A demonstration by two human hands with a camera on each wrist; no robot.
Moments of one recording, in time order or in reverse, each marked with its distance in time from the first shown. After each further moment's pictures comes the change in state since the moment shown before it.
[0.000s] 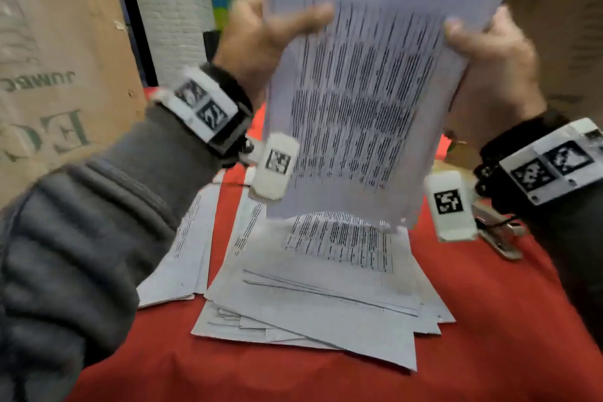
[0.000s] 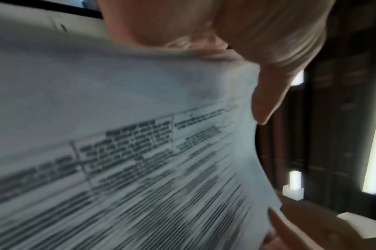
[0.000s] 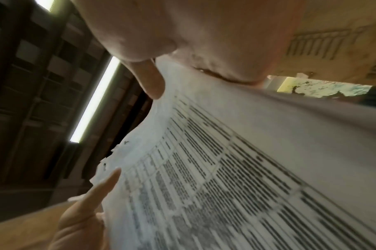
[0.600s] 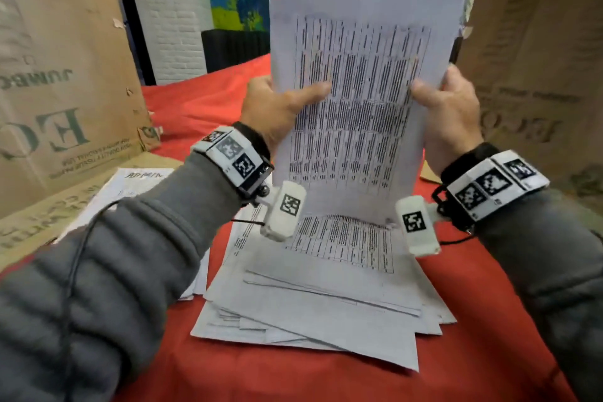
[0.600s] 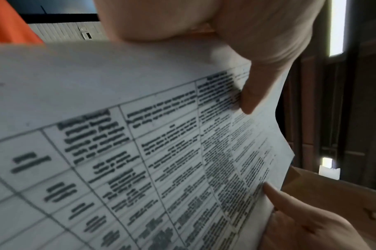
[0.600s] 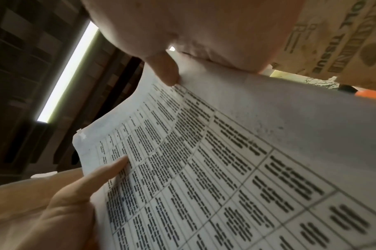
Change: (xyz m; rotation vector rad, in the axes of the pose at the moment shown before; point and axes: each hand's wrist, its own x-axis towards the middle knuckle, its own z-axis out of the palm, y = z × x) left_hand -0.022 -0.056 0.004 -0.035 0.037 -0.186; right_hand -0.023 0.035 0.016 -0.246 0.141 0.085
